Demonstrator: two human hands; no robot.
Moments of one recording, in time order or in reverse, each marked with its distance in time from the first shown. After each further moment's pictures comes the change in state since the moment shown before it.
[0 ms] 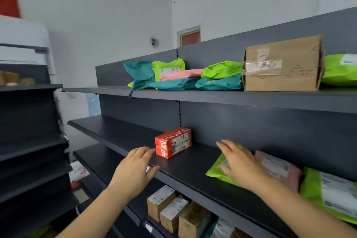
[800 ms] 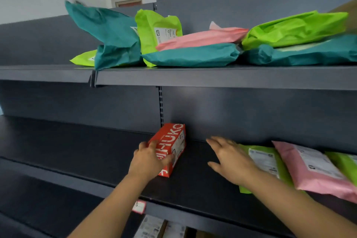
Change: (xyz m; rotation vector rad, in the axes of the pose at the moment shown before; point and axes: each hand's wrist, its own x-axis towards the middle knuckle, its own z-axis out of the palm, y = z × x) left_hand 0.224 -0.094 0.194 -0.458 -0.299 -0.003; right_hand 0.167 -0.065 0.102 -0.063 -0.176 0.333
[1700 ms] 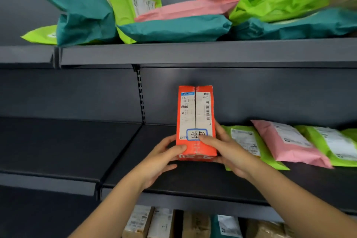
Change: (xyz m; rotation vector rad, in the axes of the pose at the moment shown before) left_hand -0.032 0.033 0.020 -1.069 -0.656 0.058; right_hand -0.019 0.005 0.028 1.476 0.025 0.335
